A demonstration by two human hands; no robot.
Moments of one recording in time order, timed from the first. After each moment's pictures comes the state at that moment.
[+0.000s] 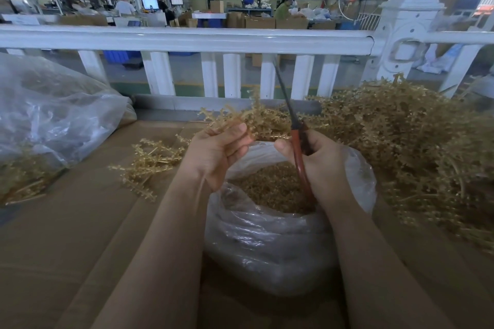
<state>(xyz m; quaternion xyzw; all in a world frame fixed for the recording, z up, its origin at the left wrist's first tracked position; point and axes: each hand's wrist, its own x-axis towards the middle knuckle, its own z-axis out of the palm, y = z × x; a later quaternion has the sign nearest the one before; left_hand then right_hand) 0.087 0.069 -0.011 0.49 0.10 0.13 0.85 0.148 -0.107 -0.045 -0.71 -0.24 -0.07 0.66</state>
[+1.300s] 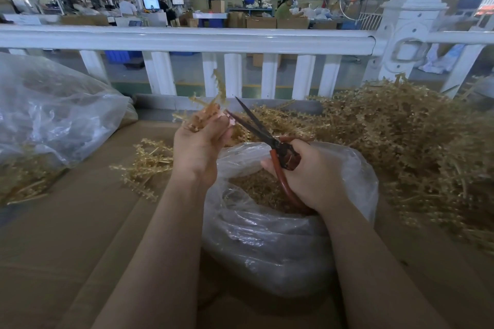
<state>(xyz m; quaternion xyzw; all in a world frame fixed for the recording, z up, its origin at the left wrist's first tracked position) 0.086 0.076 -0.011 0.45 0.10 0.29 0.84 0.148 -0.106 -0.053 -0.86 -0.29 -0.11 0.41</state>
